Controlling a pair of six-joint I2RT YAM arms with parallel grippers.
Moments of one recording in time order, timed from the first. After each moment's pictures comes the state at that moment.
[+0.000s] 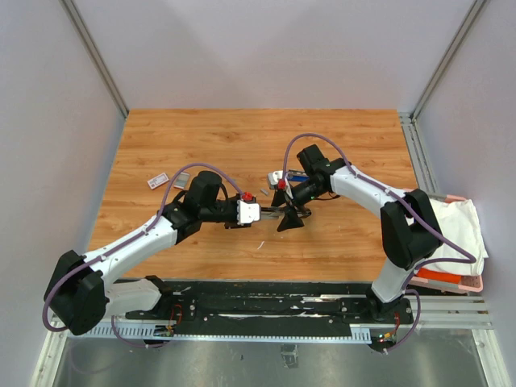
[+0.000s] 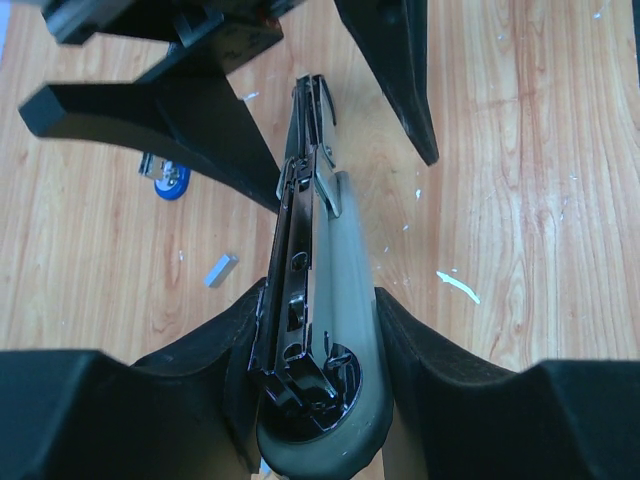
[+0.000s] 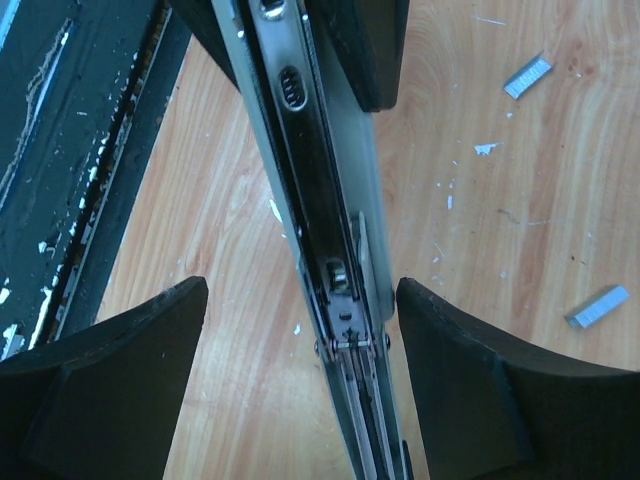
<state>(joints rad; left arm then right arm) -0.65 1.17 0.73 -0.12 0.57 0.79 0.50 1.72 1.21 -0.73 -1.04 -1.09</state>
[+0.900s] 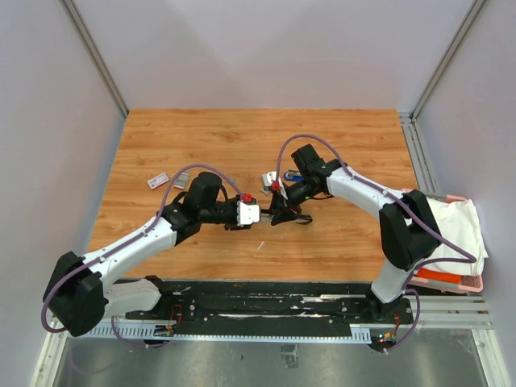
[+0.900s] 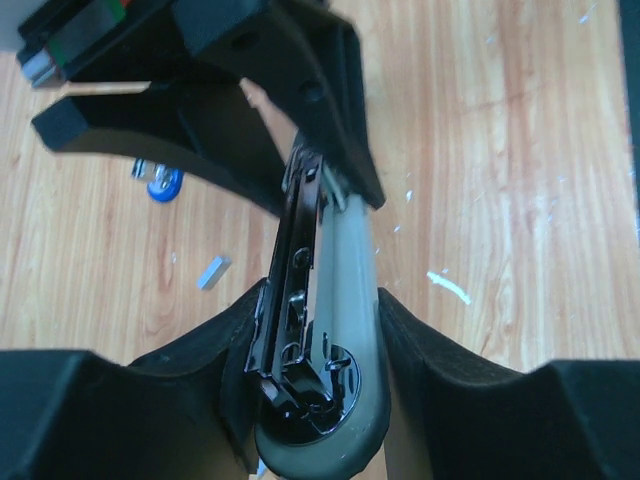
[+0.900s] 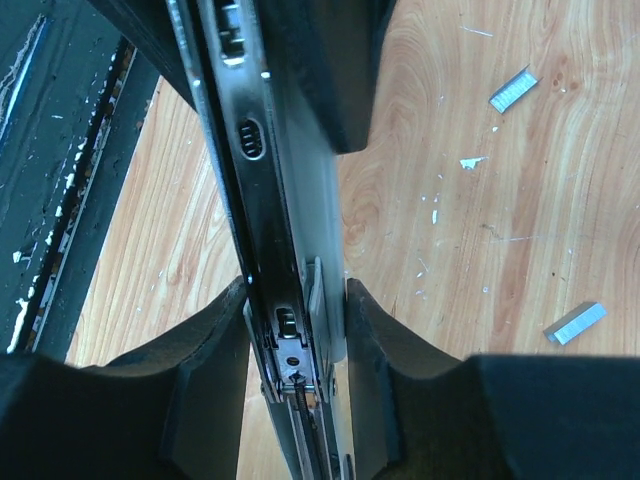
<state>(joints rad) -0.65 1.15 0.72 -0.13 0.58 0.79 0.56 1.72 1.22 -0.66 -0.99 -1.02</state>
